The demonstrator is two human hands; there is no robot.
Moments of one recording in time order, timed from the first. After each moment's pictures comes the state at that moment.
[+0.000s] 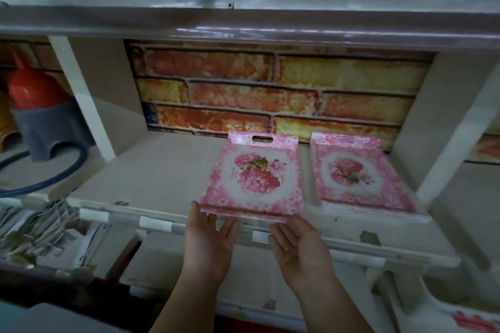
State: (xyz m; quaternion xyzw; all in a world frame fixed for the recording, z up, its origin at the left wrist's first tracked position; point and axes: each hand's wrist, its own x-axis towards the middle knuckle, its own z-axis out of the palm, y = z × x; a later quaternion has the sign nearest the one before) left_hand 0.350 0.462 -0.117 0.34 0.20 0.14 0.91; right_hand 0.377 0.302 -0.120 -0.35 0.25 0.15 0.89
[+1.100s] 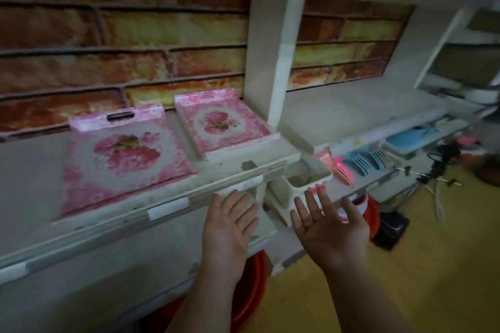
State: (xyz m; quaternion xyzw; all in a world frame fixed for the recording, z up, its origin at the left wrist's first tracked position) left_hand 0.298 0.310 -0.157 0.41 0.07 -0.25 0.88; right_hand 0.209 0.134 -0.138 -0.19 0.25 -0.17 0.93
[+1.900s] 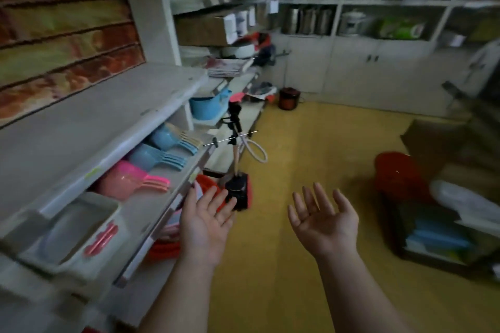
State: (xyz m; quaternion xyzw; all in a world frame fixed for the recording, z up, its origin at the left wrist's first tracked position) left_hand 0.091 -0.191 -0.176 0.44 -0.07 -0.53 0.72; right_hand -0.123 -0.270 -0.175 0.01 0.34 -0.51 0.79
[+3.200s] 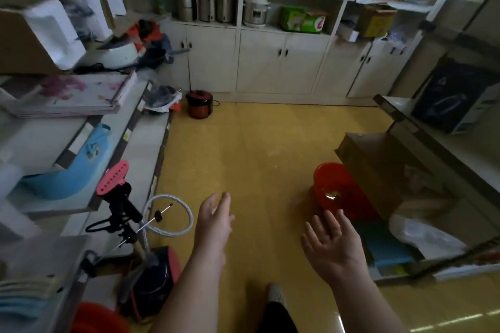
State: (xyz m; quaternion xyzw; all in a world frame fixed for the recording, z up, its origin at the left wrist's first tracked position) left_hand 0.103 -0.841 -0.230 0.60 -0.26 -0.57 0.50; right_hand -0.123 -0.791 -0.213 0.07 0.49 -0.64 0.59
